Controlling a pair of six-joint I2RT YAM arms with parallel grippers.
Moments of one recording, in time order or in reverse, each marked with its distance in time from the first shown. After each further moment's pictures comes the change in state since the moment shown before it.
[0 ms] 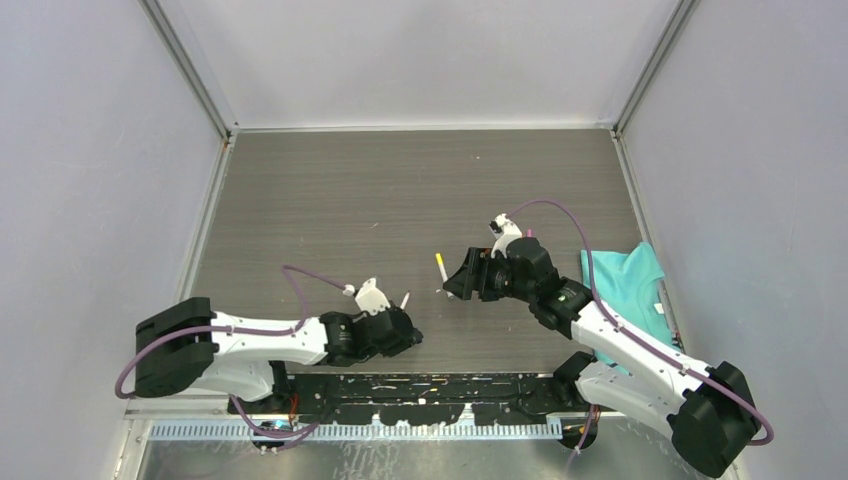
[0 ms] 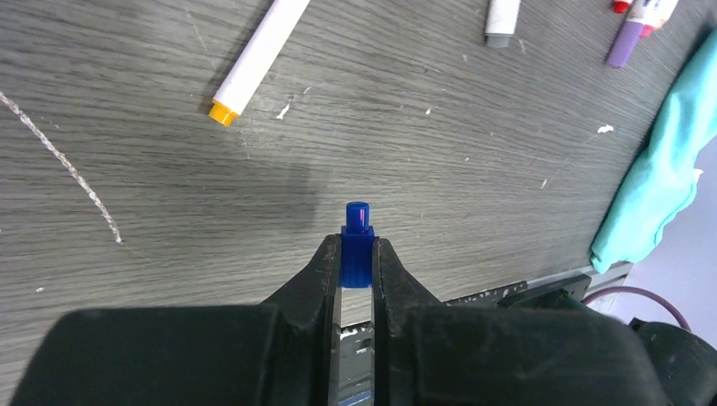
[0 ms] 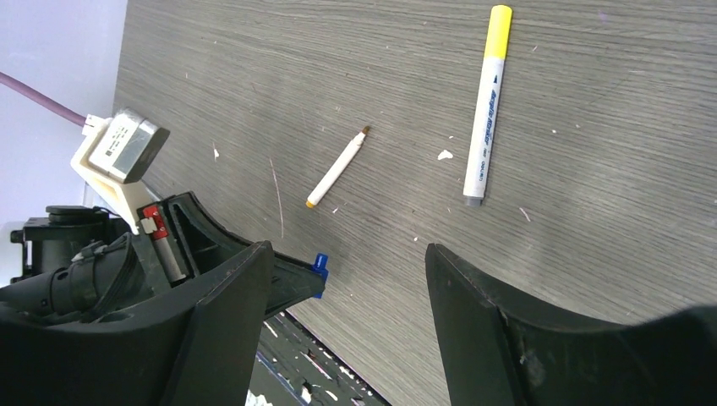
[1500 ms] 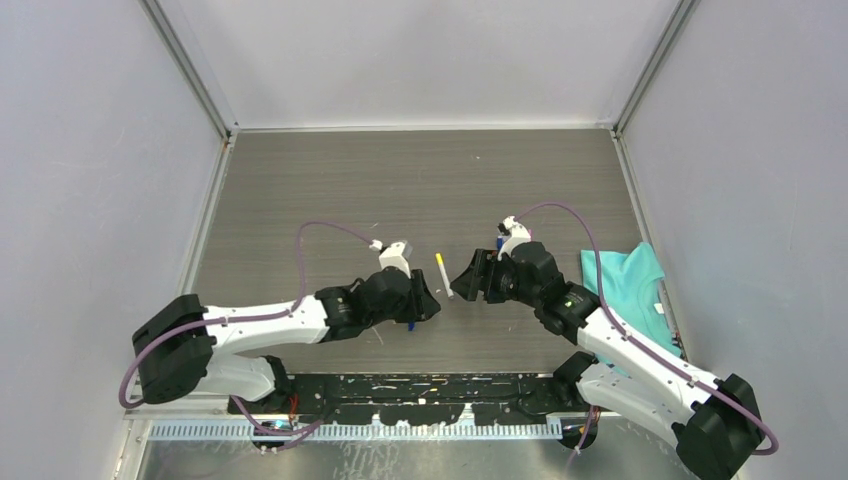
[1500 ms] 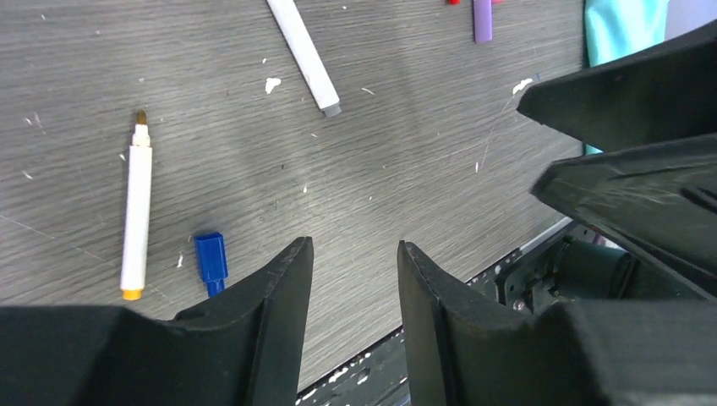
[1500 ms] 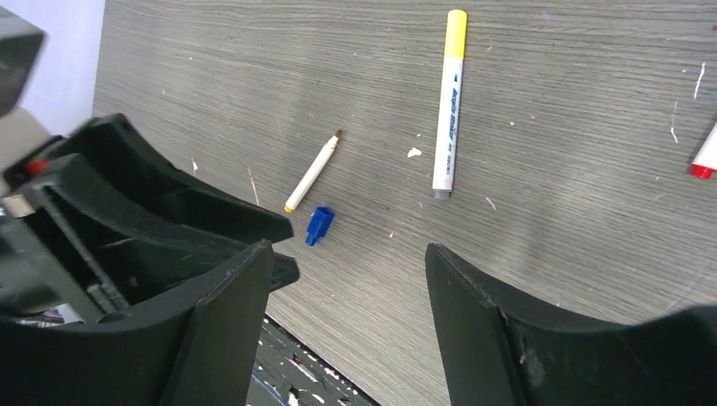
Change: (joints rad) left arm 0.184 0.029 0.093 0.198 0.198 0.569; right arm 0.000 -0.066 -0.014 -0.056 0.075 0.002
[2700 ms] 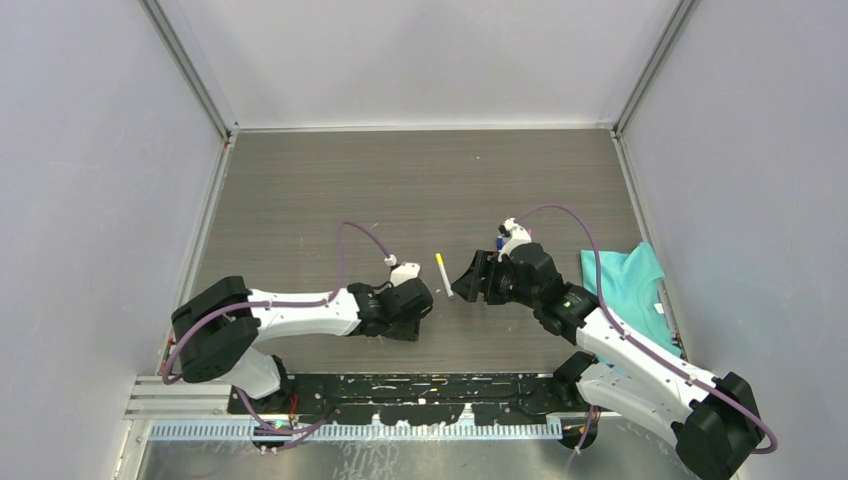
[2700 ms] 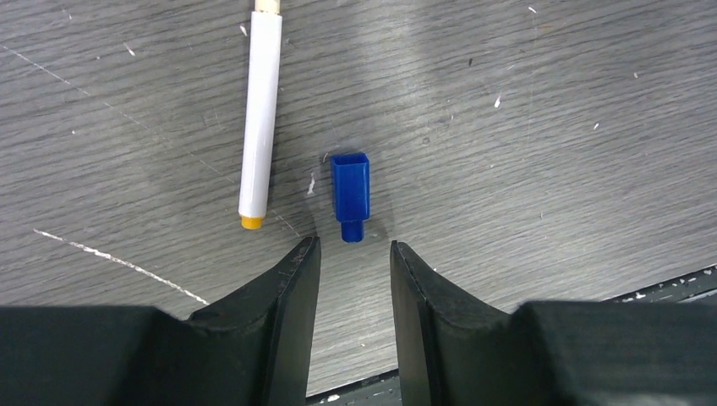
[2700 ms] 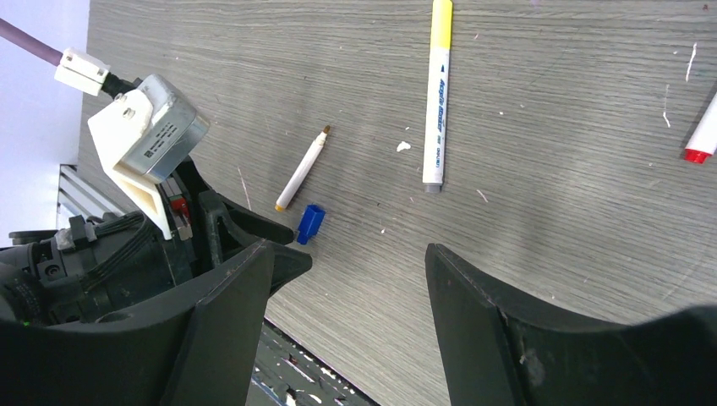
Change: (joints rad) left arm -0.046 0.203 0.158 -0.426 -0.022 0.083; right arm 0.000 0.007 -0.013 -0.006 0.015 0.019
